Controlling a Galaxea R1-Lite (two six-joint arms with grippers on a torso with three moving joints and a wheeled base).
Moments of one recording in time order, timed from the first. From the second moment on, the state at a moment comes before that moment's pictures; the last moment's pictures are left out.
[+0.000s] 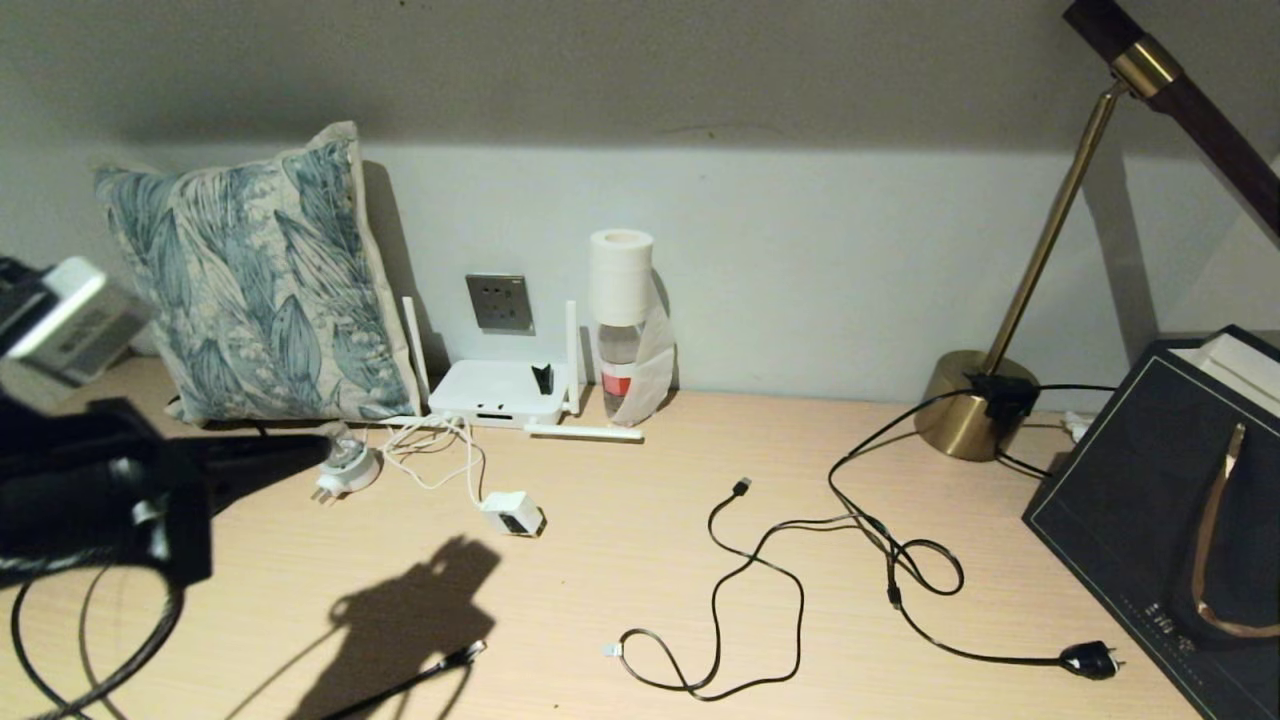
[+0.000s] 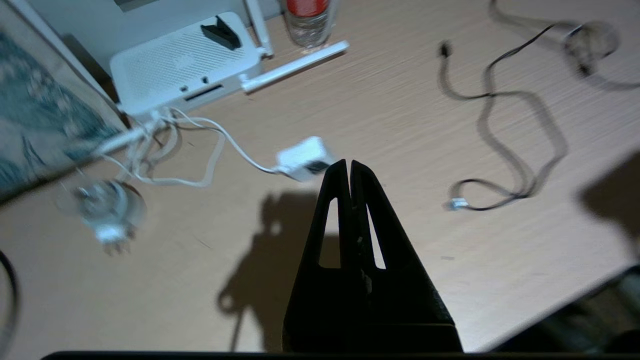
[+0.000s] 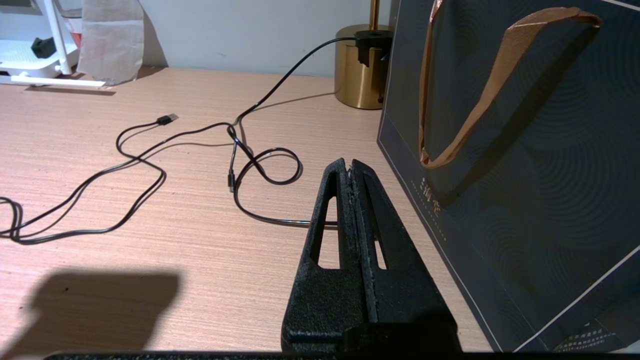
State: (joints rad) left arm -0.07 1.21 -0.82 -0.02 -0.38 0.32; right arm -0.01 0.00 0.00 -0.09 0.00 0.00
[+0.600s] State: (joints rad) left arm 0.04 1.82 -1.35 0.51 -0.62 1.39; right arm -0.01 0.00 0.00 -0.09 0.00 0.00
